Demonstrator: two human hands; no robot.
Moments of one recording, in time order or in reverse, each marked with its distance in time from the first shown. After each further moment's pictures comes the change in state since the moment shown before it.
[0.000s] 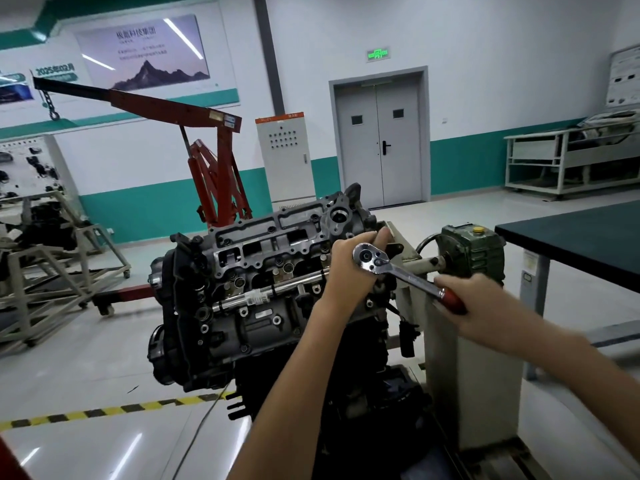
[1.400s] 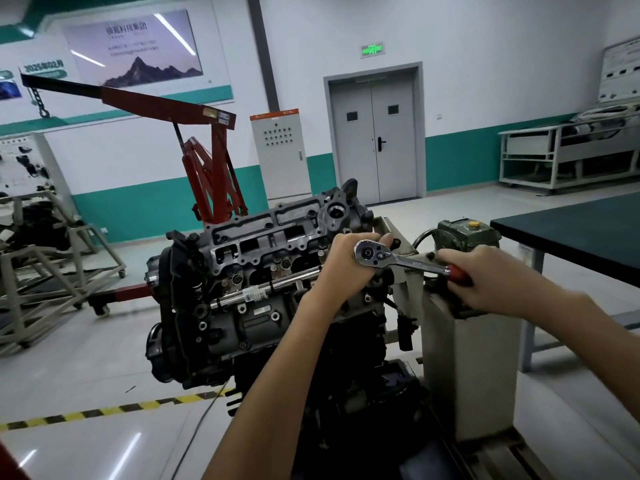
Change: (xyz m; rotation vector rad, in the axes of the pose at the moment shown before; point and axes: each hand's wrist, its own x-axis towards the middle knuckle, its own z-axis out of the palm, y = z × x) left_hand 0.001 0.004 -0.013 0.116 -0.166 -0.010; right_hand 0.015 0.012 -0.023 -0.224 0.073 -0.122
